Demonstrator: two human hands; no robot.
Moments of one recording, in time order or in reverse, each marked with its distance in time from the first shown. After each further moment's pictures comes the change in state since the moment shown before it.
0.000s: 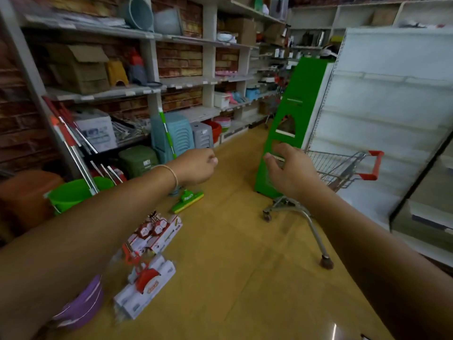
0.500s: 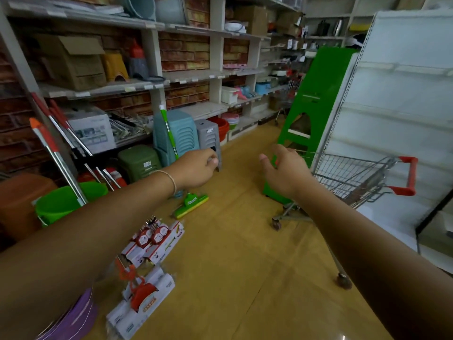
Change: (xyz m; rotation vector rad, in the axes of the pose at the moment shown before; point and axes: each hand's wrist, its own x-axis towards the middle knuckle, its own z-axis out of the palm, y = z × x) left_hand 0.145 -0.055 0.033 -0.077 0.078 0.006; right_hand 0.145 0.034 0.088 -0.004 -0.114 0.019
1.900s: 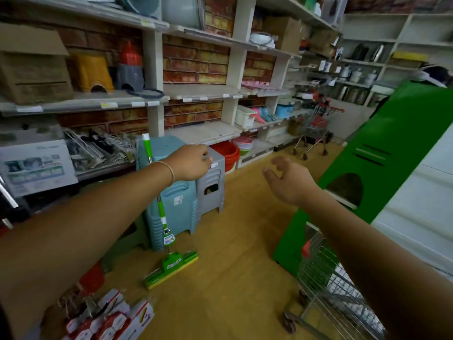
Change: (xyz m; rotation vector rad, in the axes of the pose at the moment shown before) left_hand 0.577 -0.201 -0.006 0.018 0.064 -0.184; right_hand 0.601 0.058 0.145 -0.029 -0.144 -0.091
